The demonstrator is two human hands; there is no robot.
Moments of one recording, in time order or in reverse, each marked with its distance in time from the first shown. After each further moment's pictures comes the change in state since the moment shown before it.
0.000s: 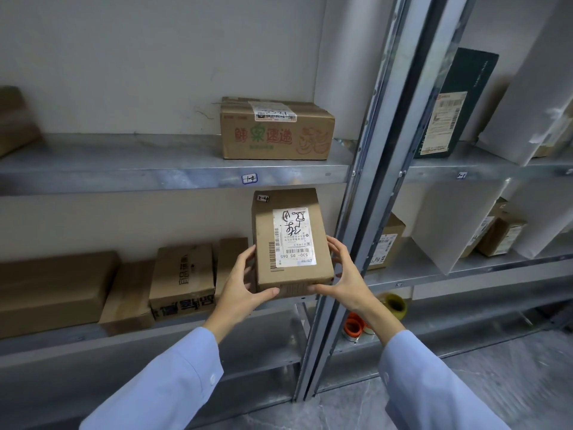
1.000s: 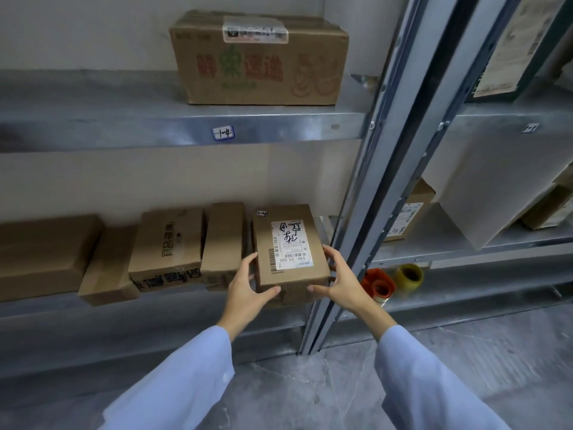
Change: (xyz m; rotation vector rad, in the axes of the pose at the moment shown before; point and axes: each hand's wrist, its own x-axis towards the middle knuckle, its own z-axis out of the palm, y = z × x) left_hand 0.011 -0.078 0.062 0.114 0.097 -0.286; right_hand 0.030 0.106 0.020 -0.009 -0.159 0.220
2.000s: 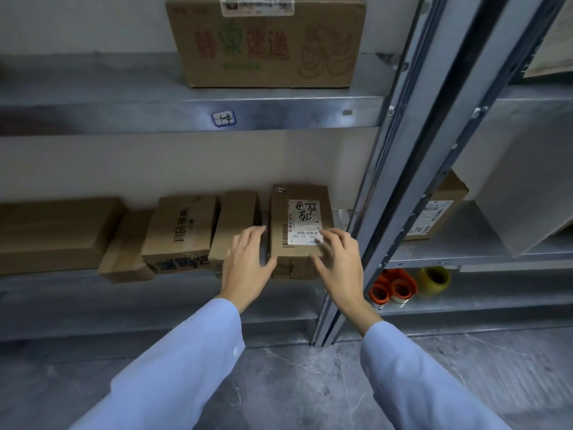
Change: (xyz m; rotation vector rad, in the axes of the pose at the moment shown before) left_hand 0.018 0.034 -0.008 0.676 0.245 0.257; right_hand 0.025 -0.004 0.024 -0.432 0.436 -0.306
